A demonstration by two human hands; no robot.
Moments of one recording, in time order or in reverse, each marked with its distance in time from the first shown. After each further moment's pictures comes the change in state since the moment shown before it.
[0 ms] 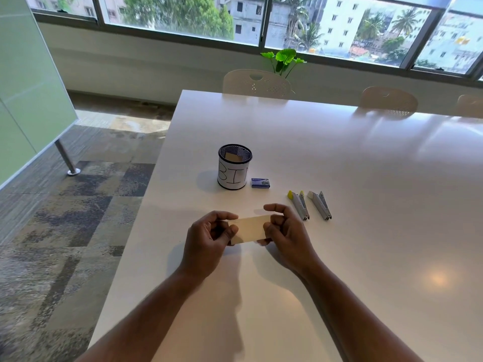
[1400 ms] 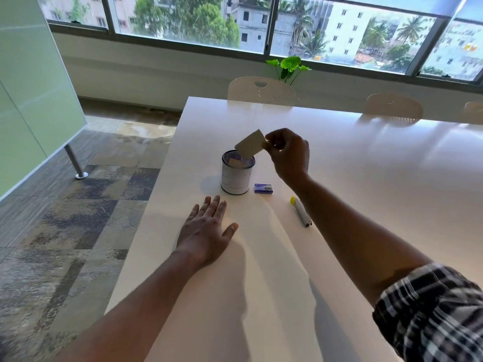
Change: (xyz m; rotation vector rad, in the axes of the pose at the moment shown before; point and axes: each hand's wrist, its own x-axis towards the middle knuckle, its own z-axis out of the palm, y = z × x) left_hand 0.056 -0.019 -0.013 1.186 -0.204 0.090; right_hand 0.168 -0.073 -0.017 -0.555 0.444 -0.242
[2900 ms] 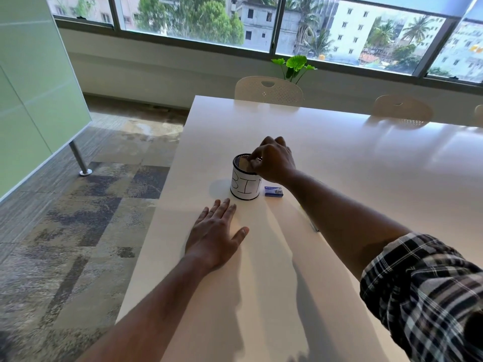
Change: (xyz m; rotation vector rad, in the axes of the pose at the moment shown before) left_hand -0.001 -0.006 0.002 -0.096 0.100 0.008; right_hand 0.012 -0.009 0.048 -0.469 -0.440 -0.238
